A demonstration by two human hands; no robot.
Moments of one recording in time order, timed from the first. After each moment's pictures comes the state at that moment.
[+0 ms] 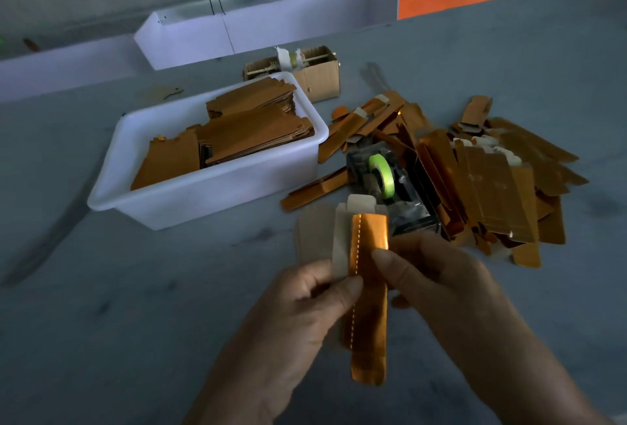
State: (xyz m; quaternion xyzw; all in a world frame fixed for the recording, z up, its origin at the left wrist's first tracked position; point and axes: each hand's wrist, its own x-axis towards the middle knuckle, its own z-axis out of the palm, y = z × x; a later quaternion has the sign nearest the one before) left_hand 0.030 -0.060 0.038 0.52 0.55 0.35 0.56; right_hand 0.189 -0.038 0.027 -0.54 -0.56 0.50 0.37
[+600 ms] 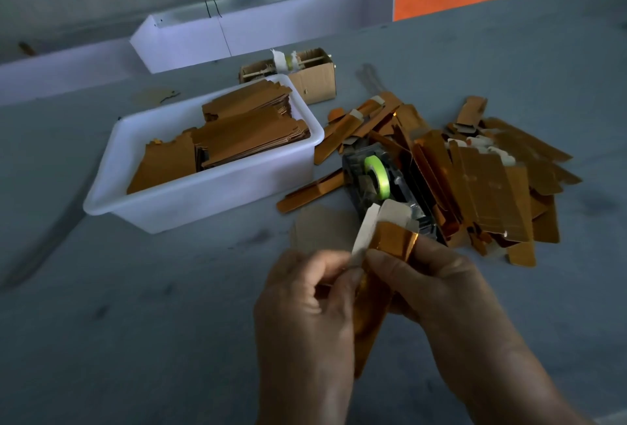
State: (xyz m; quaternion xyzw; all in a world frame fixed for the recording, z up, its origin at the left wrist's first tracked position) left_hand 0.061 -0.066 0.023 0.56 0.65 0.49 0.18; right_hand 0.178 -0.037 0.026 -0.49 -0.39 0.63 0.46
